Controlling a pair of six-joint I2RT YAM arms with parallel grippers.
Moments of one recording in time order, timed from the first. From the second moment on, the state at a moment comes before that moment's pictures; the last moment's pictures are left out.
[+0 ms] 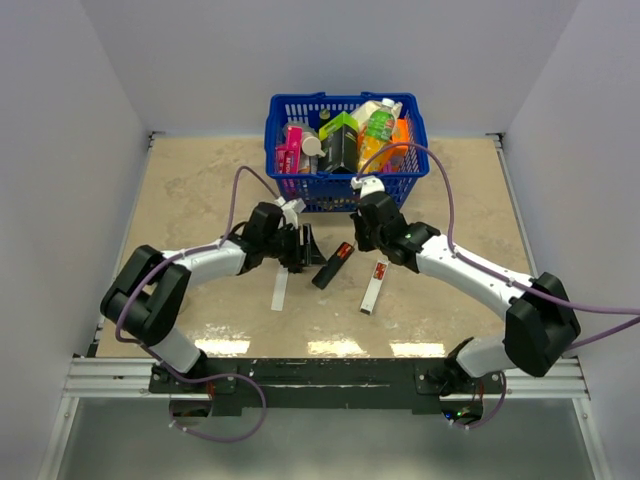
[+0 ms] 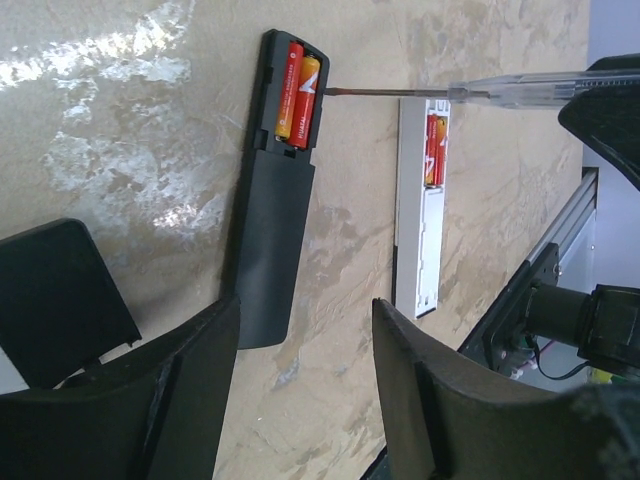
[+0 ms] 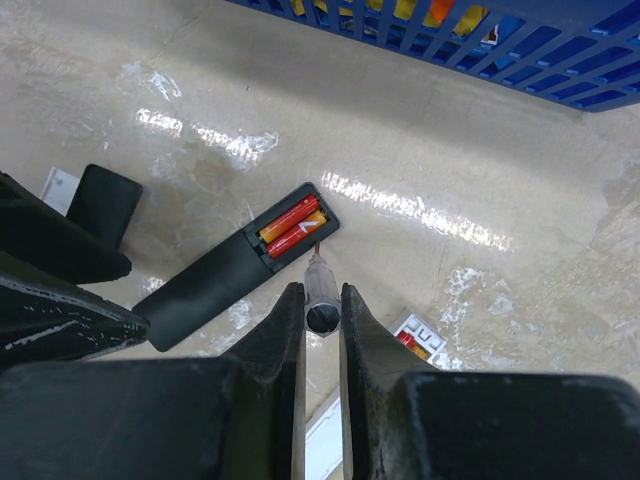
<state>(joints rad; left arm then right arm) -0.54 1.61 0.79 0.09 0.47 -0.63 0.69 1.42 1.01 -0.33 0.27 0.29</state>
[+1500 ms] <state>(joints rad) -0.60 1.64 0.67 0.25 0.48 -0.71 0.69 1.45 1.00 -0.24 0.18 0.29</state>
